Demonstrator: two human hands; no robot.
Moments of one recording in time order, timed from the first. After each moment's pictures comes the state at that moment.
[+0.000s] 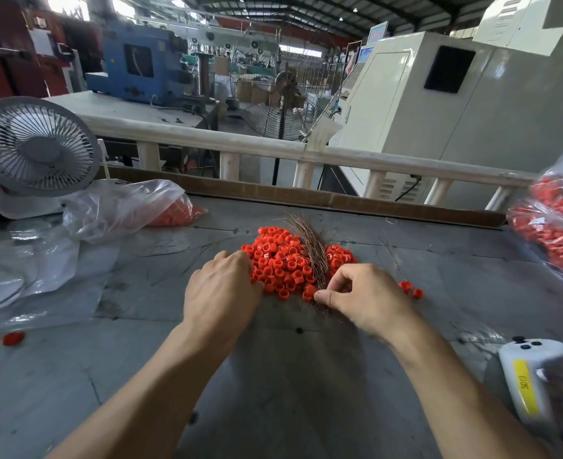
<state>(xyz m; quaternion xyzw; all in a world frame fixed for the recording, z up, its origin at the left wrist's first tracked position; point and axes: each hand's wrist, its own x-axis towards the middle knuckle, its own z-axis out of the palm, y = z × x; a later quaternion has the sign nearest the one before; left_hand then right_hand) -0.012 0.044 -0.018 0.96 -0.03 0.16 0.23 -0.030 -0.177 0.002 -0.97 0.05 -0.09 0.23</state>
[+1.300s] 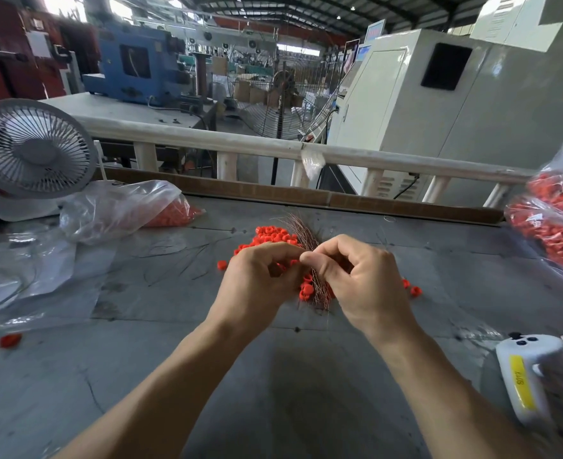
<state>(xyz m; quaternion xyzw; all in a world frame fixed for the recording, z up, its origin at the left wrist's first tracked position) -0.029 0.016 0.000 0.78 -0.21 0.14 0.58 -0.046 -0.155 0.017 -0.86 -0.15 -0.30 0.39</state>
